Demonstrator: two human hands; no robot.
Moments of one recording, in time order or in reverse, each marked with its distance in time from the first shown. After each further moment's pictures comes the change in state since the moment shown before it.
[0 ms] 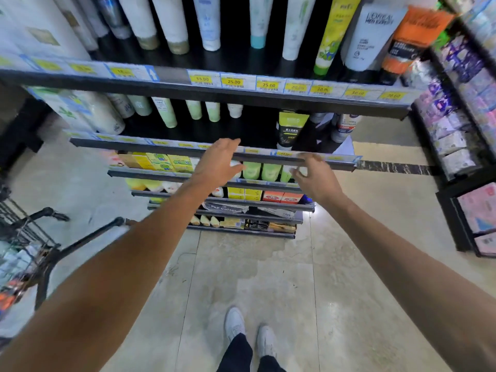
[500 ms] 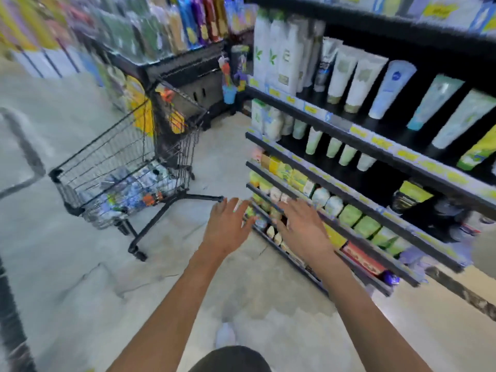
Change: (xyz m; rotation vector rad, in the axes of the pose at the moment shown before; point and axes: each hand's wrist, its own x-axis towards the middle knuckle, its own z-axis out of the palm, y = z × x) left_hand -0.326 -0.027 -0.010 0.176 0.397 -0.579; right_hand -0.166 -0.178 0.056 -0.269 -0.220 -0.845
